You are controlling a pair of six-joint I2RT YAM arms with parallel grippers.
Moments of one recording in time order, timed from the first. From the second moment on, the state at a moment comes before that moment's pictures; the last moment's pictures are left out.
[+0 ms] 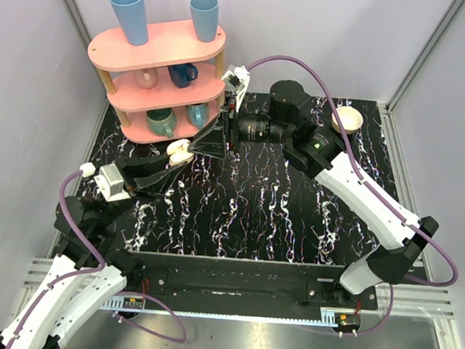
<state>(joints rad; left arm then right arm) -0.48 0.43 0.68 0.27 0.44 -0.09 0.85 1.56 1.79 -0.29 -0.67 0.40</state>
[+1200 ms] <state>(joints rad) -0.48 0.47 0.68 0.35 0.55 -0.13 0.85 1.62 1.86 -0.24 -0.61 0.40</state>
